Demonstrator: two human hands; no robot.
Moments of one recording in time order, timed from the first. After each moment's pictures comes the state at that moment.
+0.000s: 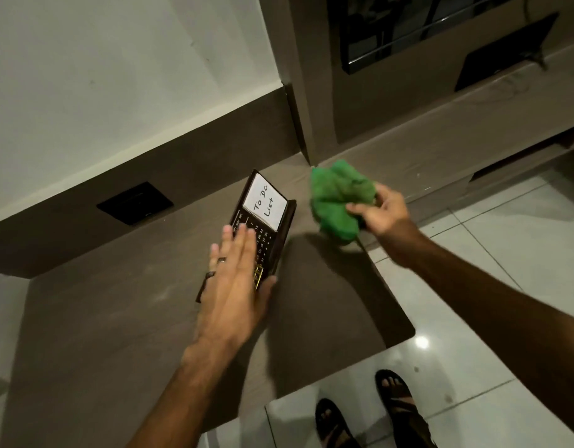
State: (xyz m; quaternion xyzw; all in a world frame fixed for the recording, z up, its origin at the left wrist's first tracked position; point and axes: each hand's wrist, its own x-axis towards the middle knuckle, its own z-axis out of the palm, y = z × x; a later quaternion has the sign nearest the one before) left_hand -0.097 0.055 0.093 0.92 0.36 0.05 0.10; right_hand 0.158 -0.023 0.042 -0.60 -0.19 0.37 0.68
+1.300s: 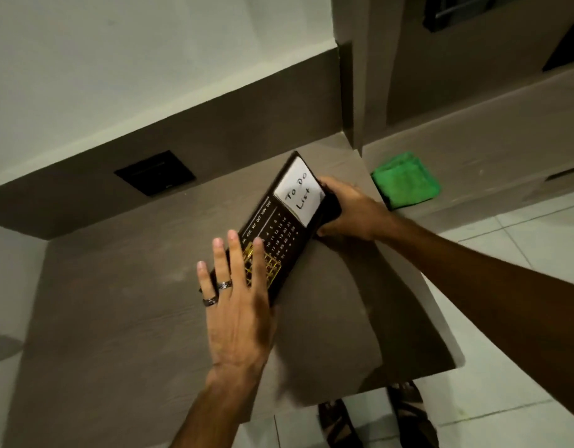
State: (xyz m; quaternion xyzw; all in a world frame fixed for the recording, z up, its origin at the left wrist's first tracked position) left_hand -0.128 0.054 0.043 0.87 0.49 0.00 -0.05; right_hand 0.135 0.084 -0.001 -0.69 -0.56 0.32 0.33
